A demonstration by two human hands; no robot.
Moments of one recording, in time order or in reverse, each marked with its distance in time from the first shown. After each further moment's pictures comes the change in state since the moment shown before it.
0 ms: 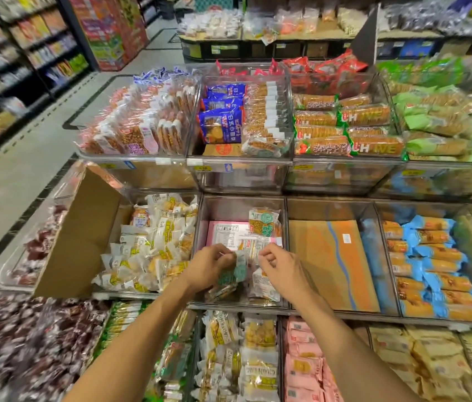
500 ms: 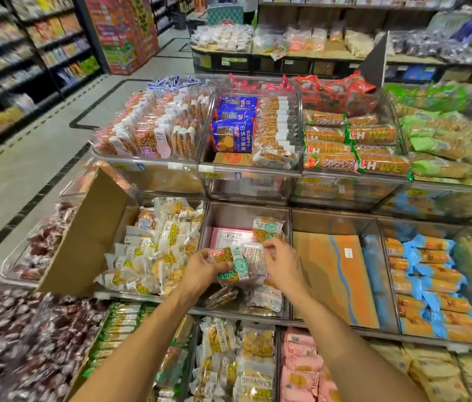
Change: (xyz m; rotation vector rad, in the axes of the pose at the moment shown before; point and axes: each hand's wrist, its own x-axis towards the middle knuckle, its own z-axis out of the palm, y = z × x) left_hand -0.015 0.001 0.002 -0.730 0.188 -0.192; right_hand 0.038 -0.009 0.010 -0.025 0.123 0.009
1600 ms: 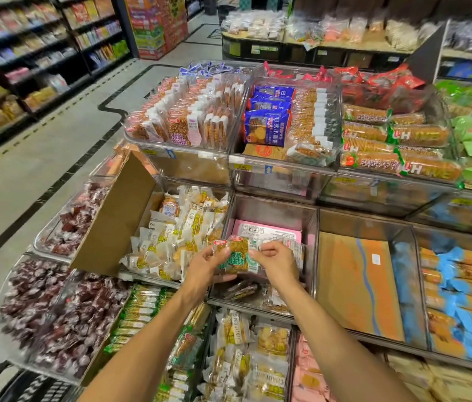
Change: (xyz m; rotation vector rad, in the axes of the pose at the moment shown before) left_hand -0.006 -0.026 -0.040 -0.248 -0.010 0.066; right_hand 0.003 -0.024 0.060 0.458 -0.082 0.250
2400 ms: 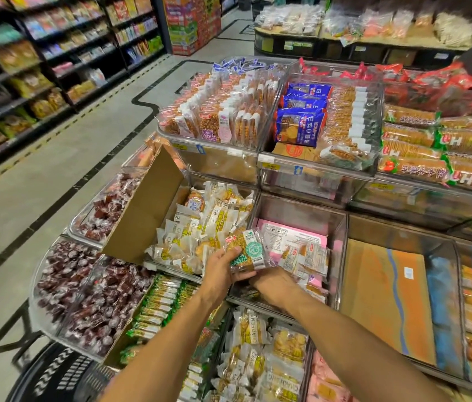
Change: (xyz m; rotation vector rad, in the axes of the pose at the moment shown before) left_hand 0.000 -0.008 -0.003 -0.346 0.082 -0.023; right_hand 0.012 0.028 0.047 -1.571 -0.689 -0.776
